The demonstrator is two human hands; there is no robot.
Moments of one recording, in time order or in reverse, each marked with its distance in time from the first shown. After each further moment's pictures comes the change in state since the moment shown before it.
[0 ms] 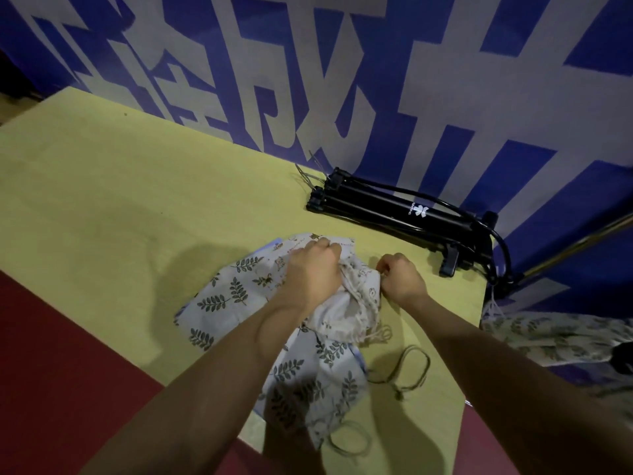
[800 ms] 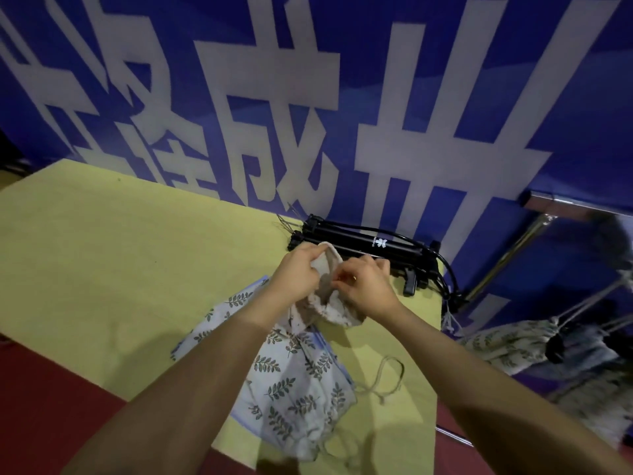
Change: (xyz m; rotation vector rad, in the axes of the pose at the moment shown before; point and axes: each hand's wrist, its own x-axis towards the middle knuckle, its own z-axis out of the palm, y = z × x) left_hand -0.019 0.006 -0.063 -0.518 0.022 0.038; right_hand -0.078 -0.067 -0.070 0.028 0.265 -0.379
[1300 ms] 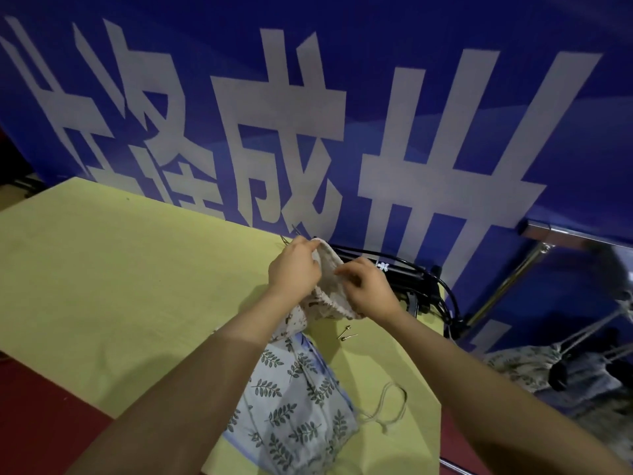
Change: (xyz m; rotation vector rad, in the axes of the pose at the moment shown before) left_hand 0.011 0.022 -0.034 0.210 0.234 -0.041; right_hand 0.024 -0.009 -0.018 0.250 0.036 0.012
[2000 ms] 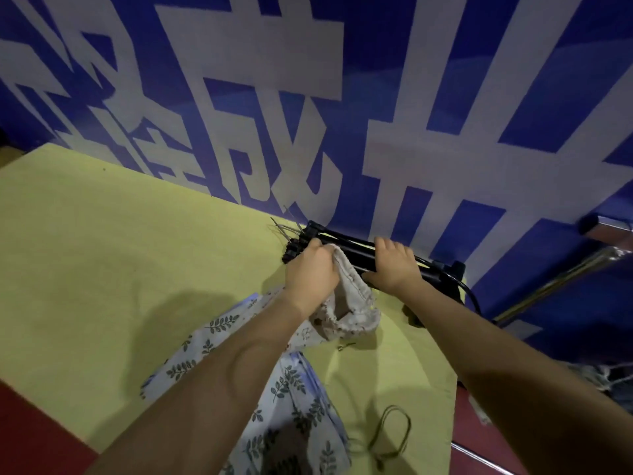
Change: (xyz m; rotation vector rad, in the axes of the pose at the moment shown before) left_hand 0.062 0.011 0.075 0.137 -0.170 -0.025; right_hand 0.095 0.111 0.003 -0.645 -0.251 0.219
